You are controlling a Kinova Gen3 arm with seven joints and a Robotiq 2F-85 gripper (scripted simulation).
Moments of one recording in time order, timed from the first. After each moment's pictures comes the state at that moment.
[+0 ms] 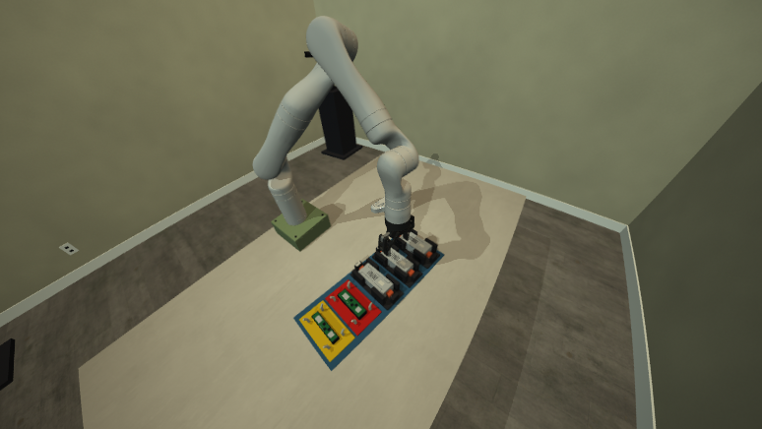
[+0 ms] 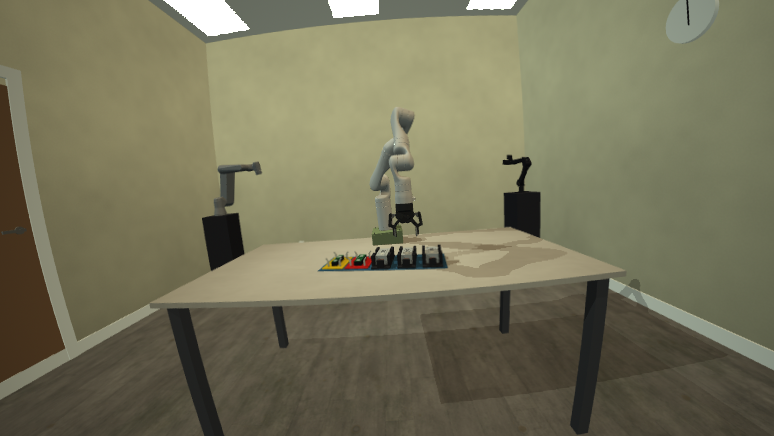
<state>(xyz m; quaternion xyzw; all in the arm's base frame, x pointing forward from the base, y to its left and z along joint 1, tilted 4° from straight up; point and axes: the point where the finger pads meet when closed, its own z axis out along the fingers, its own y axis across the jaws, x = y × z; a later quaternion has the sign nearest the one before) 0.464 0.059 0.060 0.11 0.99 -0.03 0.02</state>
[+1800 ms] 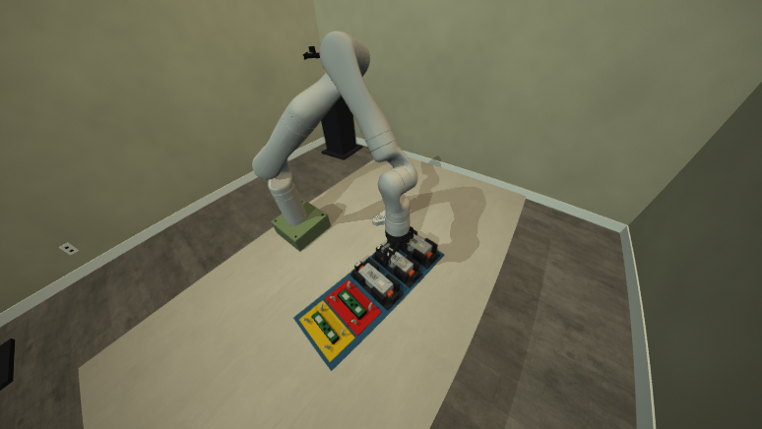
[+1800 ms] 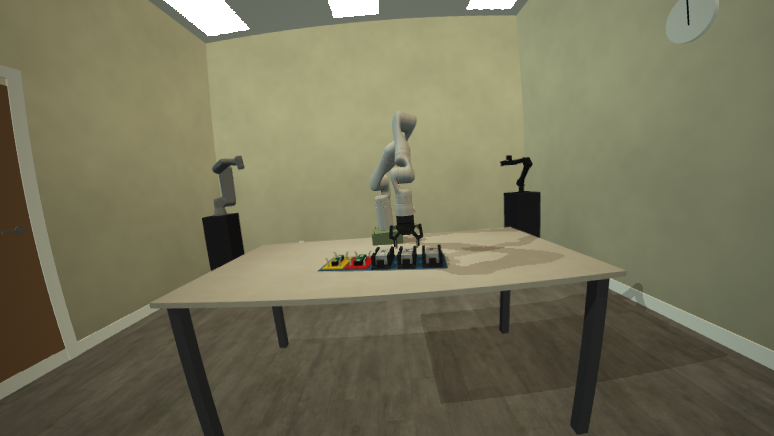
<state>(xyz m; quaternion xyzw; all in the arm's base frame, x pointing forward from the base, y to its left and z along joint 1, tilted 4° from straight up) 0.465 0.056 0.008 0.11 0.99 -0.03 0.02</state>
